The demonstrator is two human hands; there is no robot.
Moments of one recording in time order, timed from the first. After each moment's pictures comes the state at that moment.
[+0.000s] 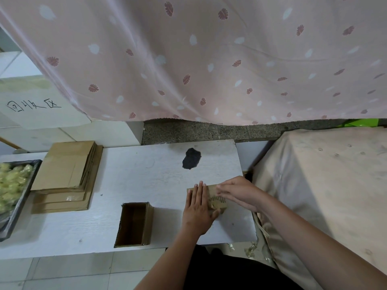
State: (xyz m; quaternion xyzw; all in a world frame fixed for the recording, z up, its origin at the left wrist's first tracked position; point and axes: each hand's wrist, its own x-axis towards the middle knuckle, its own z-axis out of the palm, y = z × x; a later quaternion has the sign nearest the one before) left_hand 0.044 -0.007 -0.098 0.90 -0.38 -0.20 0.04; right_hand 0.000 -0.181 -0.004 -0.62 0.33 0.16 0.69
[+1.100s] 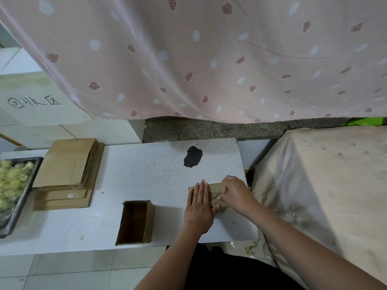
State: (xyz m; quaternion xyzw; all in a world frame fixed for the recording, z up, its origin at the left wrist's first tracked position) left_hand 0.043 -0.007 -0.093 0.91 -0.37 -0.20 0.03; right_hand 0.000 -0.163 -0.016 -0.92 0.20 0.10 0.33
